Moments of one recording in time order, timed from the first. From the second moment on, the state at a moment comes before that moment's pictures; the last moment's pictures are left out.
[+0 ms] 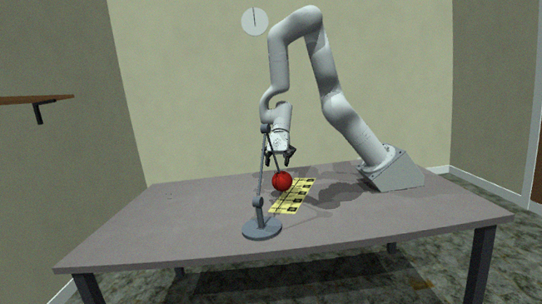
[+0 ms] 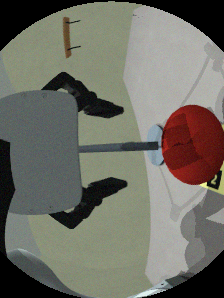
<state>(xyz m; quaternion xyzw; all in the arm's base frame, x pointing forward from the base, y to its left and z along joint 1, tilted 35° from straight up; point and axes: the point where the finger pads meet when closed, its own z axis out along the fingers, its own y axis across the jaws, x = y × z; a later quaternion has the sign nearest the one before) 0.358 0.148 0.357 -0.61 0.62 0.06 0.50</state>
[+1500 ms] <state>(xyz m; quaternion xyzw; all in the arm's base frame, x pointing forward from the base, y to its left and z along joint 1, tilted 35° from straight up) 0.300 0.075 0.411 -0.61 0.62 0.06 0.50</state>
